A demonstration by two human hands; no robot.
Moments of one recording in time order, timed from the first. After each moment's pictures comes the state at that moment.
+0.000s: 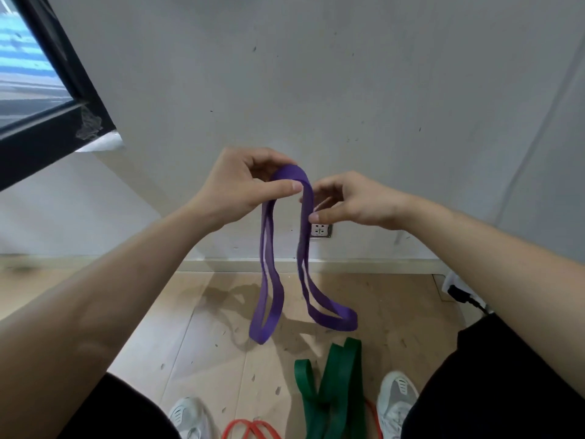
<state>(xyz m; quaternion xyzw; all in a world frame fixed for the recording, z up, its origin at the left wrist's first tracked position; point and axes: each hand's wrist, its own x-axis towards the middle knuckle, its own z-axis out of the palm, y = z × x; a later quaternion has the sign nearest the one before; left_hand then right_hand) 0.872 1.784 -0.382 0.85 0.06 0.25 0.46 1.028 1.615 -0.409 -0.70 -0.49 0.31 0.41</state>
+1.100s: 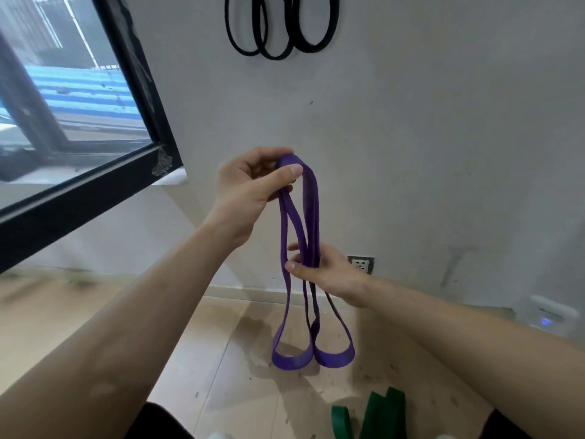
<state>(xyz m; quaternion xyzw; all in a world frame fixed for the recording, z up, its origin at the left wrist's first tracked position) 0.842 1.822 -0.343 0.70 0.11 0.38 0.59 0.947 1.698 -0.460 -0.65 -0.42 0.35 0.52</state>
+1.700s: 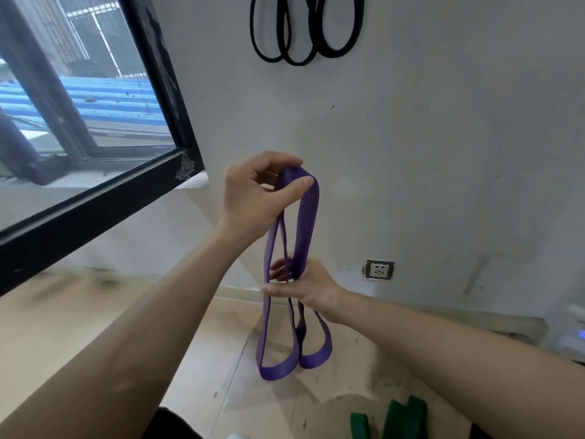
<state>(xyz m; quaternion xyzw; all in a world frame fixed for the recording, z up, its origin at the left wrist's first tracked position) 0.823 1.839 -0.344 0.81 0.09 0.48 0.33 0.901 1.750 -0.479 -0.63 -0.40 0.36 0.56</state>
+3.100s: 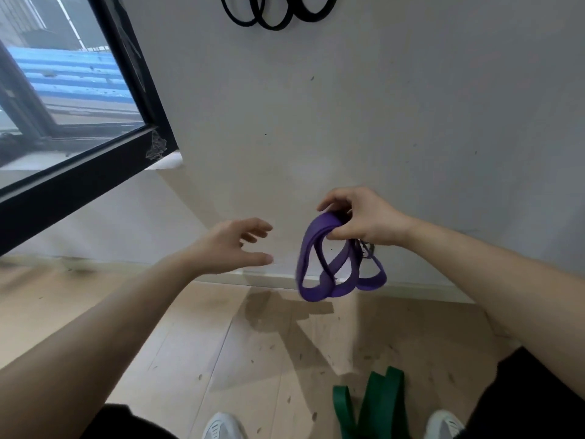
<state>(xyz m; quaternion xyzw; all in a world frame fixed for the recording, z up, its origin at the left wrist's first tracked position) 0.798 1.888 -0.434 0.94 0.18 0.04 0.28 1.013 1.688 -0.421 -0.73 -0.54 0.16 0.39</state>
